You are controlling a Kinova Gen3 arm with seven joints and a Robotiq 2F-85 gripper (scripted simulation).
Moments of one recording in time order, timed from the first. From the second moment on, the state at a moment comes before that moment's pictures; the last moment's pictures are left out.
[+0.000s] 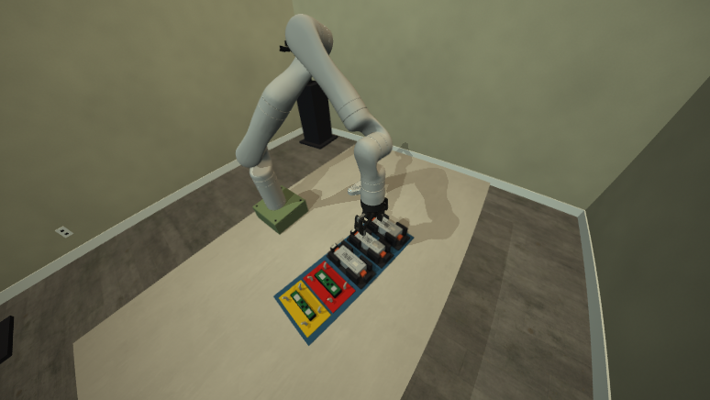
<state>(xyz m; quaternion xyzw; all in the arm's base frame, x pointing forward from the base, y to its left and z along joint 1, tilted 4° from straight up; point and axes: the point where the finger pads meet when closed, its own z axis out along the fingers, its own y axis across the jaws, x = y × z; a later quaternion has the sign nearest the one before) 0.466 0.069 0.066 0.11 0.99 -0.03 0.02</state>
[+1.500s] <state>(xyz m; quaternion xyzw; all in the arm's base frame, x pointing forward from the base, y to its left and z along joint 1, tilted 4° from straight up) 0.465 0.065 0.067 0.11 0.99 -0.03 0.02</state>
